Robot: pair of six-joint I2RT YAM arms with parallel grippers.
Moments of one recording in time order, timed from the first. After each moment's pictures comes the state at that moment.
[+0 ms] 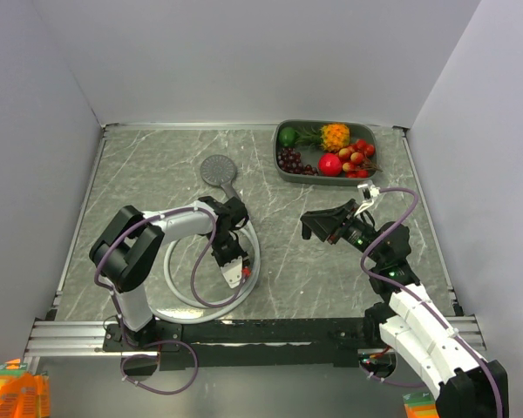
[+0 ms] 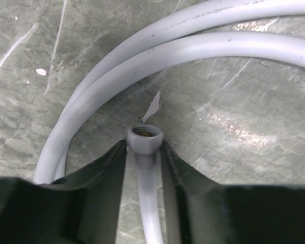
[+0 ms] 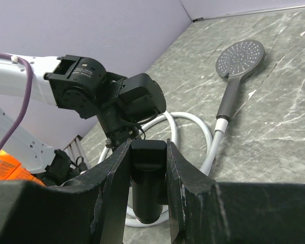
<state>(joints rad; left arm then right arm) -0.71 1.78 1.09 -0.92 0.54 2.00 0.29 0.67 0.35 0.46 -0.57 0.68</state>
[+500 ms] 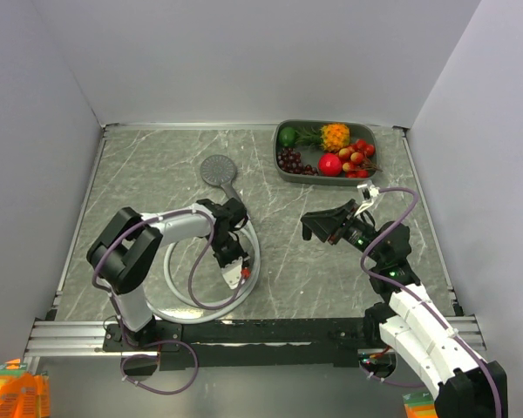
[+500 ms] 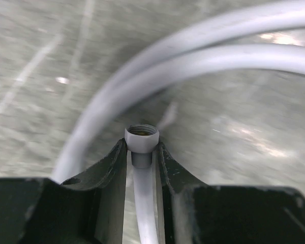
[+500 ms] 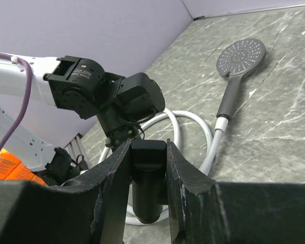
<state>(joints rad) -0.71 1.76 1.06 -0.86 0.59 2.00 0.28 0.67 0.35 0.45 -0.59 0.67</state>
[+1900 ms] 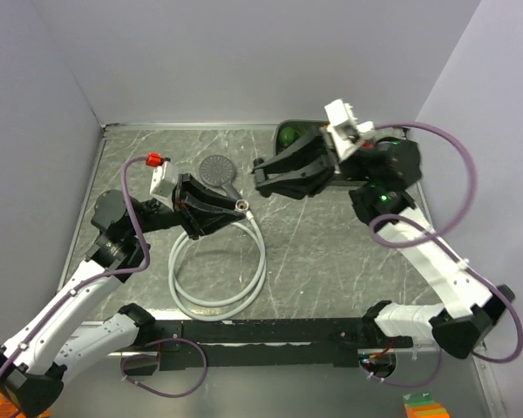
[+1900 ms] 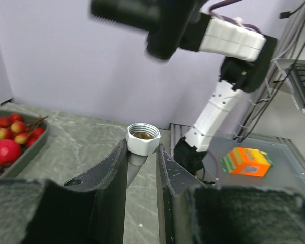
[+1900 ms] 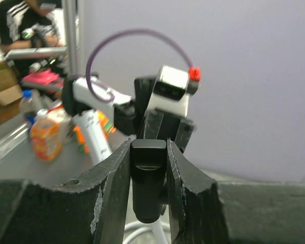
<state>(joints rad) -0.58 0.84 0.90 0.34 0.82 -0.44 0.62 1.17 1.37 0.56 -1.05 0.49</state>
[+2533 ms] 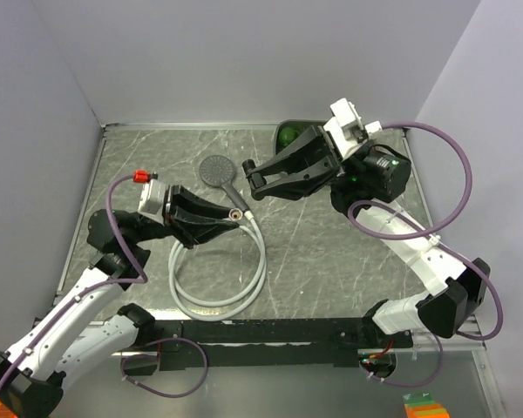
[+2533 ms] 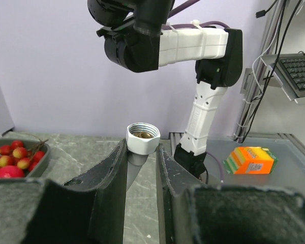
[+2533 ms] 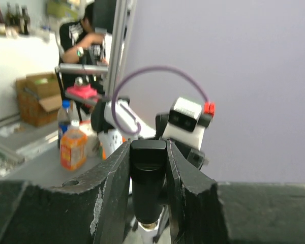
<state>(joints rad) -0.55 0.80 0.77 0.60 0.89 -0.51 0.66 1.36 1.40 1.13 -1.14 0.85</state>
